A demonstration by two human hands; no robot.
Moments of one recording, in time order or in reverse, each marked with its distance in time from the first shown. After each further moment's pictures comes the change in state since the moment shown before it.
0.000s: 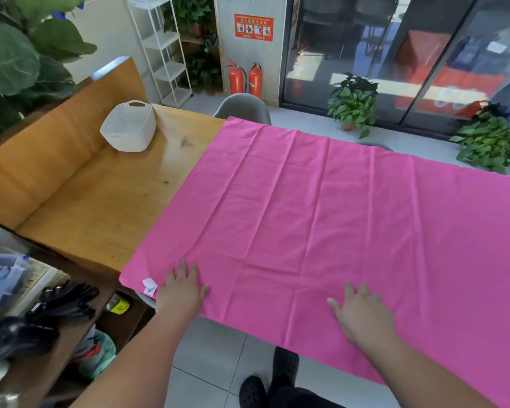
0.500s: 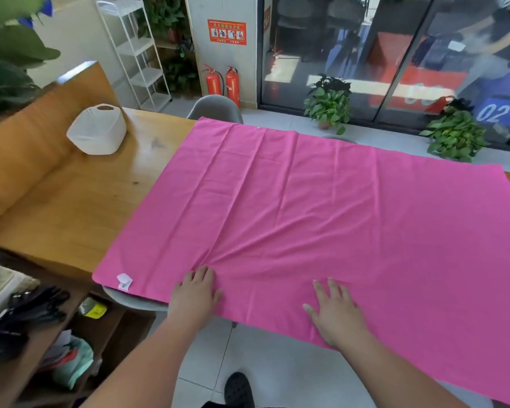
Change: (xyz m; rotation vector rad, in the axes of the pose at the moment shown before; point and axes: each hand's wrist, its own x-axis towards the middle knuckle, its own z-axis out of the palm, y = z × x) left_hand -0.045 0.102 0.016 0.019 0.089 0.219; right_hand -0.023 0.048 0.031 0.139 -0.069 -0.149
